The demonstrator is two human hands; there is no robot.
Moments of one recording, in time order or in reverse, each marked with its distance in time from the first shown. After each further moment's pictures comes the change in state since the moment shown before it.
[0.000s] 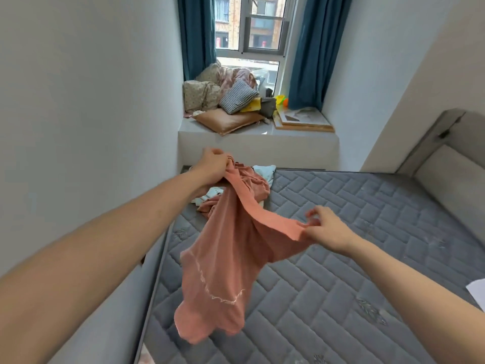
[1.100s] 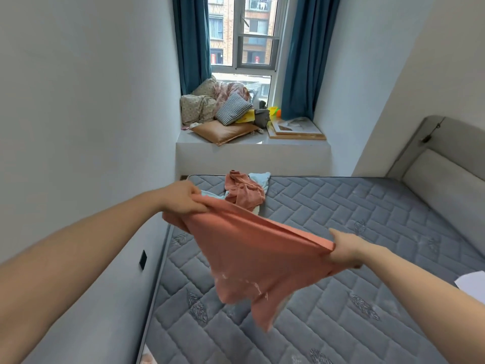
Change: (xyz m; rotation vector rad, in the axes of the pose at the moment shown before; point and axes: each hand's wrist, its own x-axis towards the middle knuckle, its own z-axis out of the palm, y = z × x) left_hand -0.045 -0.040 -0.072 0.999 -0.284 0.136; right_hand -0.048 0.064 -0.025 -0.476 -0.214 0.198
